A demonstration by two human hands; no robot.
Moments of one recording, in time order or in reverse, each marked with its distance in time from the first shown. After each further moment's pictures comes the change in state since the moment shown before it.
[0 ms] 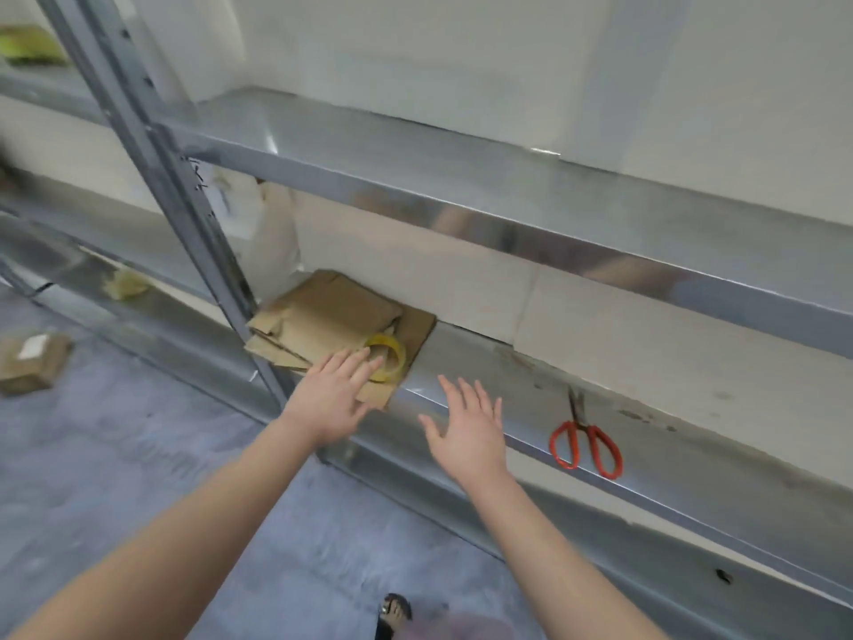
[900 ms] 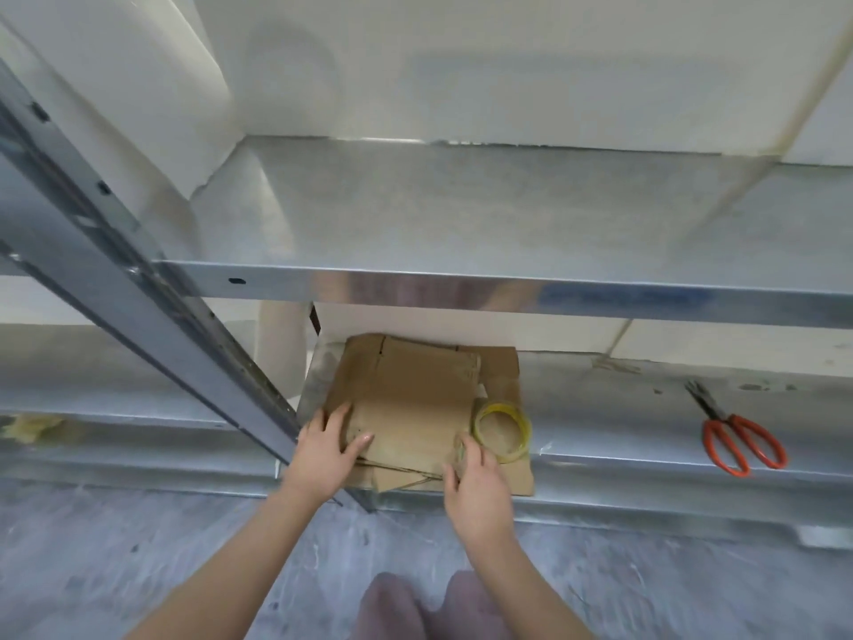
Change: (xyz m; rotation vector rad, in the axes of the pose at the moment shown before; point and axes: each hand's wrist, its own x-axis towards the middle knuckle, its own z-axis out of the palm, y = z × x) left_hand 0.110 -0.288 0.076 -0.569 -0.258 -0.210; right_hand 0.149 -0.217 0.137 0.271 0.103 0.559
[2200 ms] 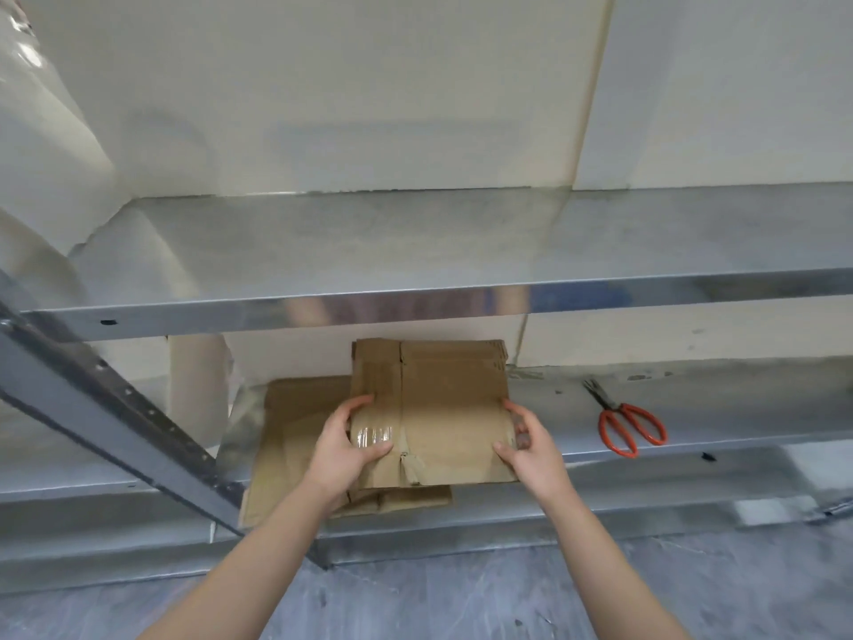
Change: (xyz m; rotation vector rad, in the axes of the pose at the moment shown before) left_hand -0.024 0.131 0.022 -0.736 -0.053 0.225; right_hand 0.026 0.125 -0.140 0.567 0.098 0.063
